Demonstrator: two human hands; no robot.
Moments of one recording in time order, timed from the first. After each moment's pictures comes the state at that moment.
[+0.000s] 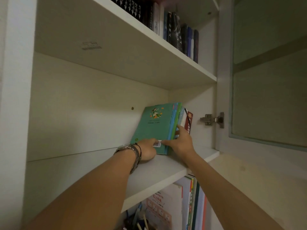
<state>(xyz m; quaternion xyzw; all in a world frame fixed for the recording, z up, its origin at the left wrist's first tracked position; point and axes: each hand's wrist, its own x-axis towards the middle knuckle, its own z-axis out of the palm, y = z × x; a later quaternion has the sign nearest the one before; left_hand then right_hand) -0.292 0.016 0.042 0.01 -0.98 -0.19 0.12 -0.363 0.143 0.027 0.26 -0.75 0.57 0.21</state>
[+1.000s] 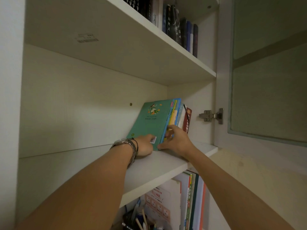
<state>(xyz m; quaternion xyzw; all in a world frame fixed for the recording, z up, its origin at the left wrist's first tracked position) -0.297 0.008 0.040 0.02 -0.98 -0.17 0.10 -0.367 0.150 0.026 0.30 -0.83 0.45 0.15</state>
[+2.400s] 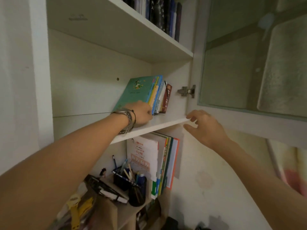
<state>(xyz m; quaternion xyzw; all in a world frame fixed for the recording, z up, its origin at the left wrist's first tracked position) -0.223 0.072 0.048 -0.04 -0.98 -0.03 0.21 -0.225 0.300 0.003 0.22 -0.90 0.21 0.32</state>
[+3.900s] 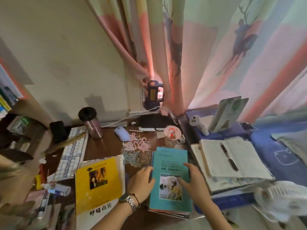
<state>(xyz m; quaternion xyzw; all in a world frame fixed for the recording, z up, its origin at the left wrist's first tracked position) 0.045 0.375 -0.462 -0.35 -0.88 -0.23 -0.21 0.183 0.526 -0.455 -0.38 -0.84 0.39 0.05</state>
